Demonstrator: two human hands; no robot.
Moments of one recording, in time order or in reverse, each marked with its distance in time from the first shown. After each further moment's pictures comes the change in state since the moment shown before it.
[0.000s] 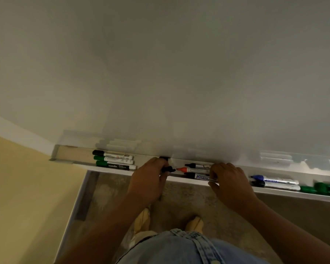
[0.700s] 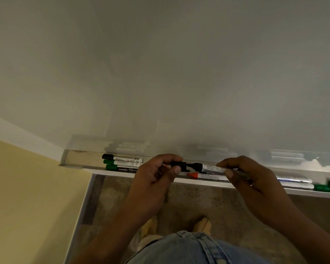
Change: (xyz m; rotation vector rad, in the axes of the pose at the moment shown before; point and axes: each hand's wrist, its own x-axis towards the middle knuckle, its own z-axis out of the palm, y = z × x) left_hand -0.030 0.037 -0.079 -0.846 0.036 -0.108; right_hand -0.036 -0.064 -0.097 0.738 0.217 -0.056
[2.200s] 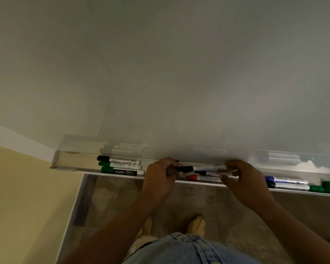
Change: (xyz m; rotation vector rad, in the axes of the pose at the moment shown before) left_hand 0.051 -0.081 0.024 0.379 0.021 -0.064; right_hand 0.018 0.077 0.029 -0.300 0.035 0.355
